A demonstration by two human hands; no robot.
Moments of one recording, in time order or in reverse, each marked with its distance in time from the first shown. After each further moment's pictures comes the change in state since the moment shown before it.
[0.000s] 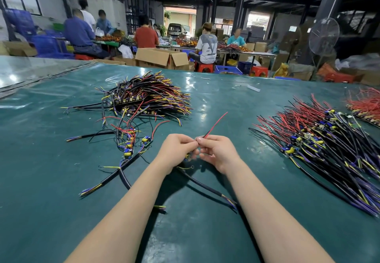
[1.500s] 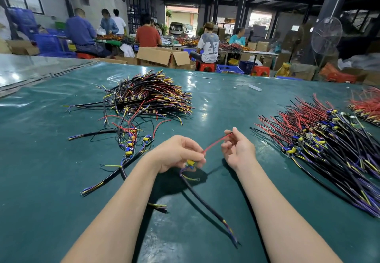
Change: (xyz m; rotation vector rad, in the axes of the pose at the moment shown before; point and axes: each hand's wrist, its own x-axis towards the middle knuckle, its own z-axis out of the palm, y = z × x) left_hand -0.007 0.013 -0.018 -0.123 -0.394 -0.190; right_hand 0.012 -0.006 -0.027 0.600 0.401 -0.021
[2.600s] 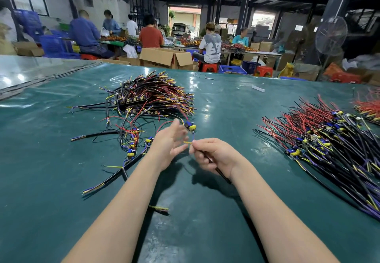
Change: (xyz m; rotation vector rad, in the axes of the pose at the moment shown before) left_hand 0.016 -0.004 -0.006 -0.544 0.452 0.126; right_hand -0.033 0.015 0.018 -0.705 -0.707 0.221
